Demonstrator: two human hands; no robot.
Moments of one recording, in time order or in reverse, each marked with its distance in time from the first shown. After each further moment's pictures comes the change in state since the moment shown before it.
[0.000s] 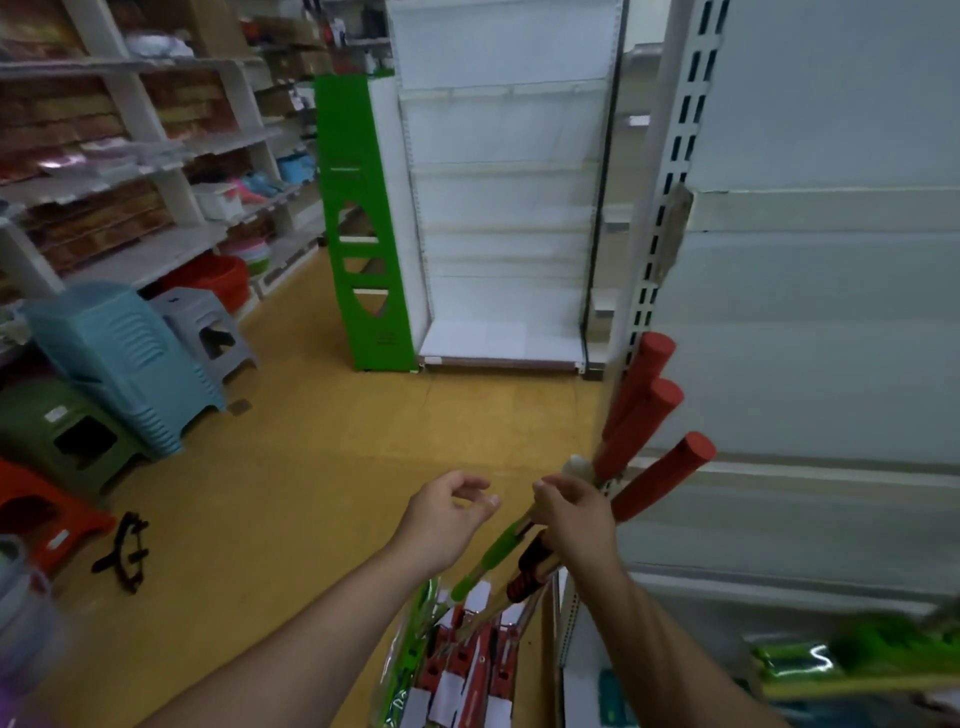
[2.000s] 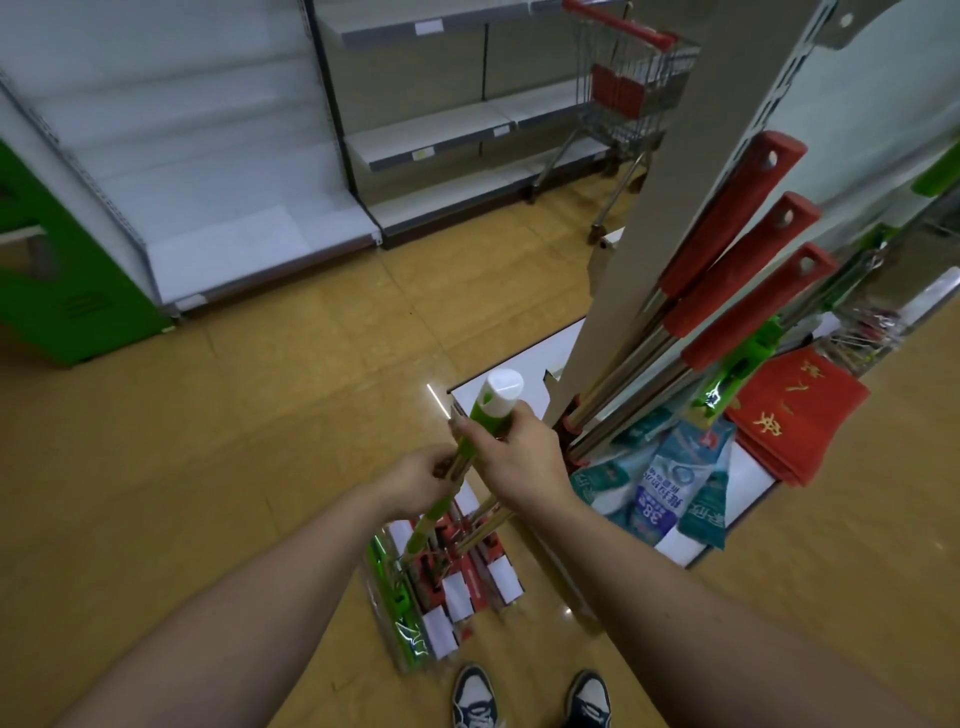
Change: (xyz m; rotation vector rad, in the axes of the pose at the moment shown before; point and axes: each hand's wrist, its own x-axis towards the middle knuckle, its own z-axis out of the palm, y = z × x) left_hand 0.238 -0.168 -0.037 0.428 -0.978 0.241; right_hand 0.046 0.004 0.203 -0.253 0.454 0.232
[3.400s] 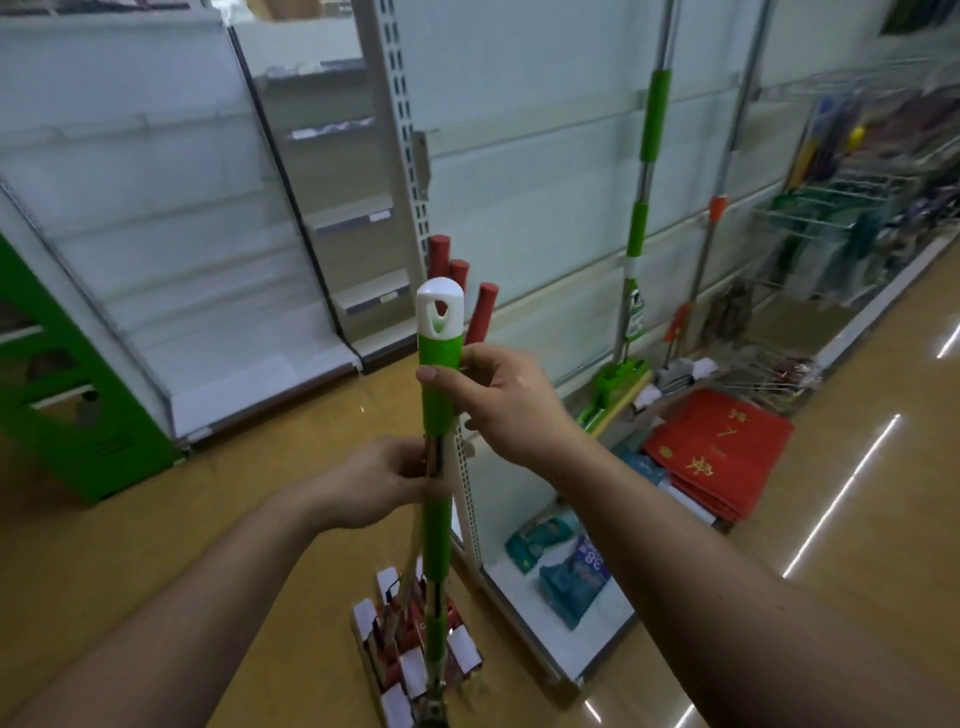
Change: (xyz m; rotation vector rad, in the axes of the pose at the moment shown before) left_hand -0.240 0.253 0.153 0.115 0.107 0.348; right_hand -0.214 0.046 -0.292 0.270 -0.078 -0.616
